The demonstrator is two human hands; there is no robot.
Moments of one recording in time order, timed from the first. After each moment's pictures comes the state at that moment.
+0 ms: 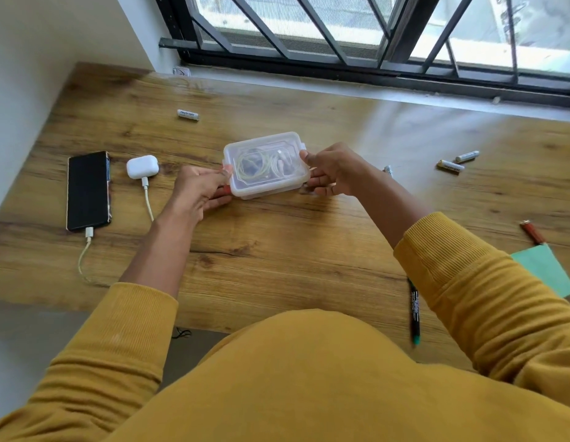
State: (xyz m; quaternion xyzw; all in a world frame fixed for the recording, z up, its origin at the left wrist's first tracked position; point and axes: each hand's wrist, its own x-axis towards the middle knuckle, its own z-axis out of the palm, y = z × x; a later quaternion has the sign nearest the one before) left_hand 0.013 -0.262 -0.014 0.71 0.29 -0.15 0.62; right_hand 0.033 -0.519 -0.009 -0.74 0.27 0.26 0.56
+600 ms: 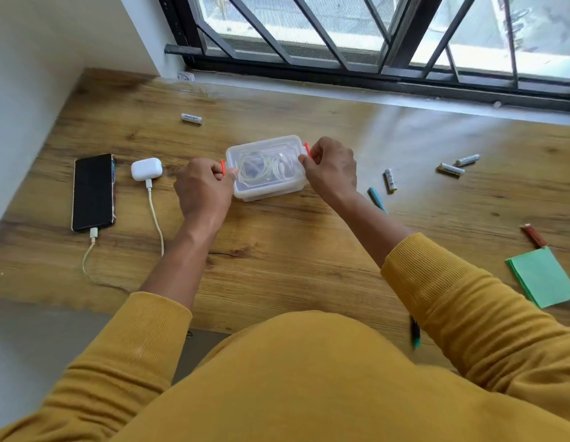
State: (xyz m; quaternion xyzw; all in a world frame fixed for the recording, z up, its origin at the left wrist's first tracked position) left_hand -0.012 -0.277 -0.010 0.93 0.11 0.10 0.33; right_hand 0.012 -0.501 -0.021 -0.92 0.15 -0.04 0.35
